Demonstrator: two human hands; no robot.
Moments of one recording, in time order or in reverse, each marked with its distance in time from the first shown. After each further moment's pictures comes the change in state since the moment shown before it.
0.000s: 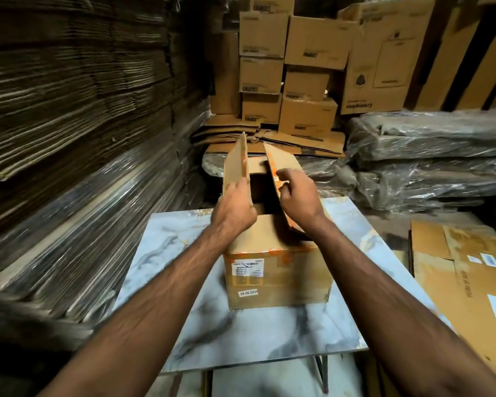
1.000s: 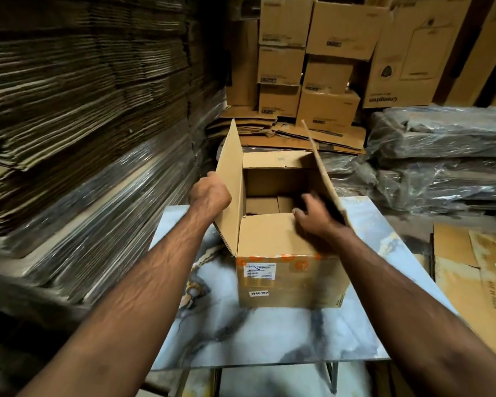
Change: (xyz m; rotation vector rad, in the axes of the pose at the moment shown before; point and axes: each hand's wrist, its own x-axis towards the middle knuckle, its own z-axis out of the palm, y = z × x) left_hand 0.042 -0.059 -0.033 0.171 -0.021 -0.455; right_hand 0.008 0.064 0.057 -0.084 -0.400 0.336
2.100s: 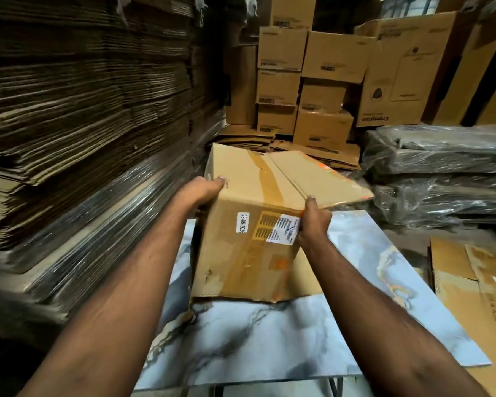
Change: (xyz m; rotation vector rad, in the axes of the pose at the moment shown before) left_hand 0.028 -0.033 -0.039 -0.554 -0.233 0.015; right_hand -0.012 -0.059 0.008 1.225 0.504 0.422
